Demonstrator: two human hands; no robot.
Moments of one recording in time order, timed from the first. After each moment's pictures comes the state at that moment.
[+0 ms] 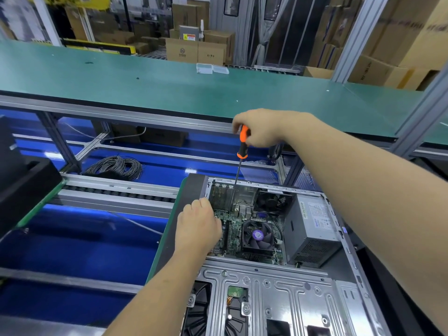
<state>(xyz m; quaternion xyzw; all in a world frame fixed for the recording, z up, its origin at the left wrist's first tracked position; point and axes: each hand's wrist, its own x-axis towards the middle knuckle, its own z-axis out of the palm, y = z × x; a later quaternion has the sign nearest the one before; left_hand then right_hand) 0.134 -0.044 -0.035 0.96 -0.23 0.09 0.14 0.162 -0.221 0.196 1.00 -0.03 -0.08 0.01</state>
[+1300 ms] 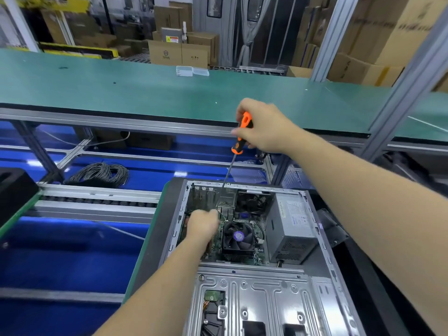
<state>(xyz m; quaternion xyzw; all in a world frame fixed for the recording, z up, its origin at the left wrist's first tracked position) 0.131 -0.109 -0.033 0.82 0.01 -0.24 0.51 0.110 -0.264 0.187 0.97 -0.03 0.15 -0.21</state>
